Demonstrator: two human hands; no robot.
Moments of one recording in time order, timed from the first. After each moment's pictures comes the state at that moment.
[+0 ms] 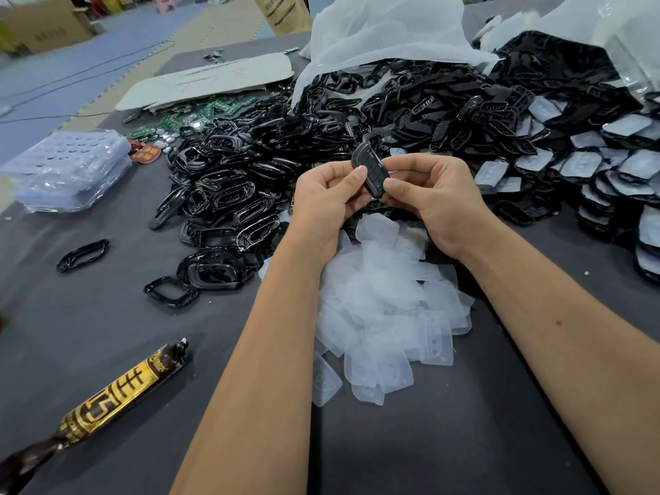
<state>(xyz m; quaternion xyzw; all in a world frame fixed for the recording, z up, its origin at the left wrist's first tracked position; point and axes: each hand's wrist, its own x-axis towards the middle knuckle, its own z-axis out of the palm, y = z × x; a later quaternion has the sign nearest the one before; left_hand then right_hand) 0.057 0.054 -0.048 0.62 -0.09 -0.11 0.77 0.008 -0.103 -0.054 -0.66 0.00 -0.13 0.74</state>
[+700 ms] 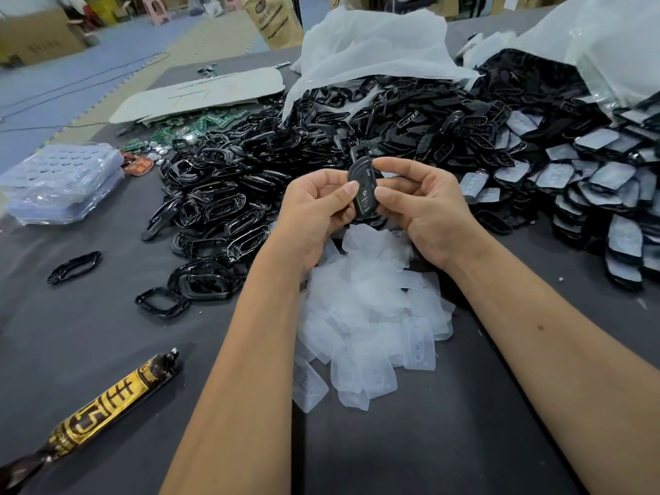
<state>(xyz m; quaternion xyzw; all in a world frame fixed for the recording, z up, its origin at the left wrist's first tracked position) 0.051 0.061 -0.035 0.64 -0.14 -0.14 0.74 0.002 -0.109 -0.053 -0.58 -0.01 -0.11 0.81</state>
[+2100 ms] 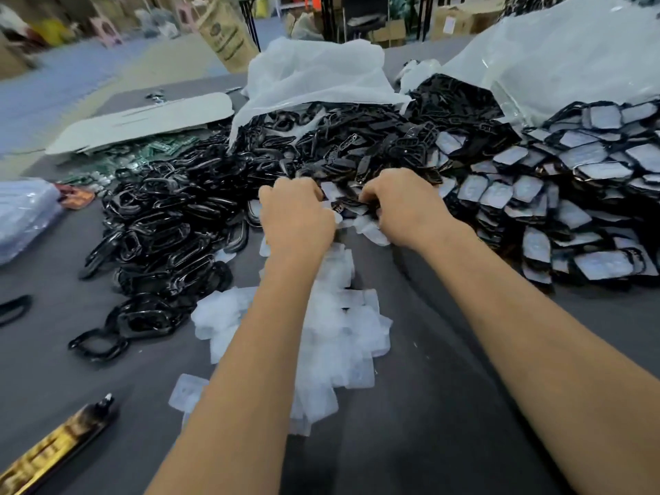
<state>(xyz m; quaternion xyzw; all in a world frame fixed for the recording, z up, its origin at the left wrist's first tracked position) 0.052 -0.010 -0.015 0.97 -0.12 0.11 0.20 -0.002 -0.163 -0.012 -0.99 0.05 -0.12 0.10</state>
